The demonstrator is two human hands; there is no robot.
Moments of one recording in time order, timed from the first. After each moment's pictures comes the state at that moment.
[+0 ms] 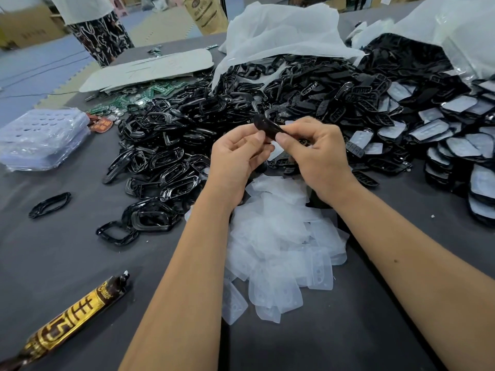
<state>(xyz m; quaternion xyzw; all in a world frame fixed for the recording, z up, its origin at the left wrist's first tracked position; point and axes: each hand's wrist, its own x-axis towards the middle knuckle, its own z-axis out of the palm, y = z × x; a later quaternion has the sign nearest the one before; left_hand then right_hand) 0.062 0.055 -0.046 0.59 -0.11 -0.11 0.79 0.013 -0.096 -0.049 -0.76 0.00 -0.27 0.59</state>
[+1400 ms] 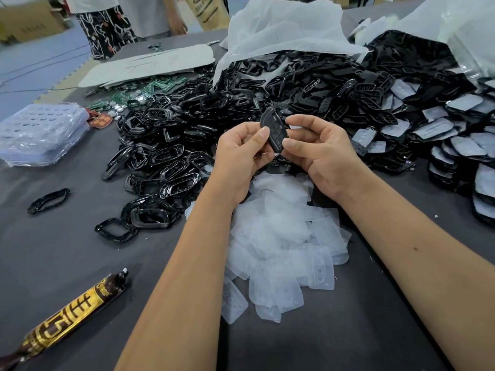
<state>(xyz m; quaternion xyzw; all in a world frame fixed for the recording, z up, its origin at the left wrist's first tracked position) 0.062 0.051 -0.047 0.62 -0.13 -0.11 0.76 0.013 -0.107 -0.049 -0.53 0.01 -0.09 0.85</state>
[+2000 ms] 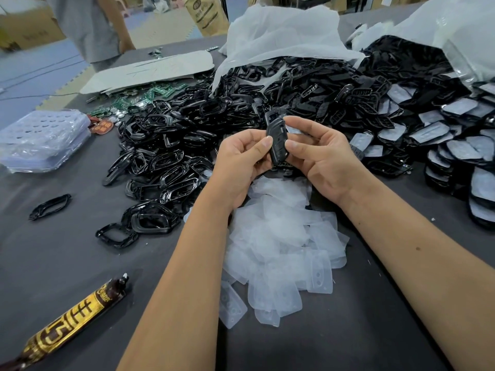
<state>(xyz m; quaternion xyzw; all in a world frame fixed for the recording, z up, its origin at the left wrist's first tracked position) 0.060 0.055 -0.045 0.64 -0.17 -0.14 0.74 0.012 -0.112 -0.050 -0.48 -0.01 -0.07 0.87</state>
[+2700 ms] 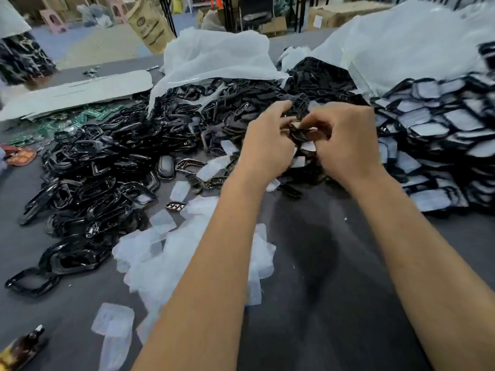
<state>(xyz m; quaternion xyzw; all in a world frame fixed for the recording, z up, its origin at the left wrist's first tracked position) 0.029 -0.090 0.007 0.81 -0.30 -0.06 0.50 -0.048 -0.222 -0.001 -0.90 0.06 -0.38 0.22</state>
